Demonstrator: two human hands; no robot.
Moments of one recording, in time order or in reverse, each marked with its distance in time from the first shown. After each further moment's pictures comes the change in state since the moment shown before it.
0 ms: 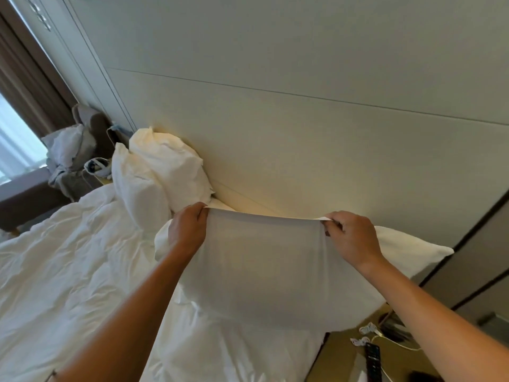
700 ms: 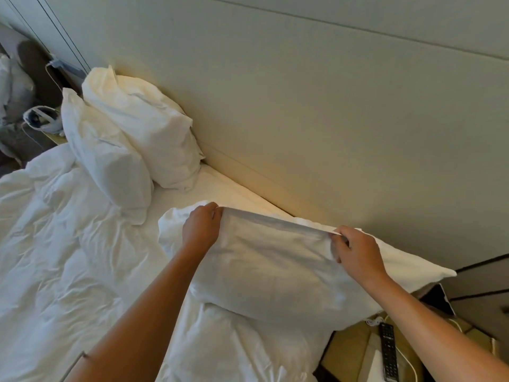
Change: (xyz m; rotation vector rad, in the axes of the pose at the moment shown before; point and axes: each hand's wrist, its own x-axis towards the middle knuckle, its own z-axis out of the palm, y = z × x) left_hand 0.099 -0.129 0.130 -0.001 -0.349 -0.083; right_hand 0.037 0.028 0.164 -0.092 -0.159 0.330
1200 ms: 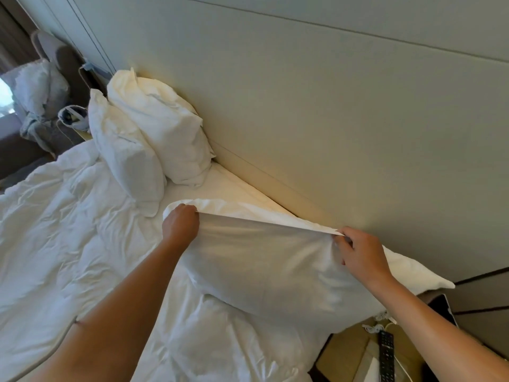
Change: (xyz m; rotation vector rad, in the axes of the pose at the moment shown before) left_hand -0.008 -0.025 -0.014 0.363 -0.008 -0.138; right_hand 0.001 0.028 -0.026 0.055 -0.044 -0.073
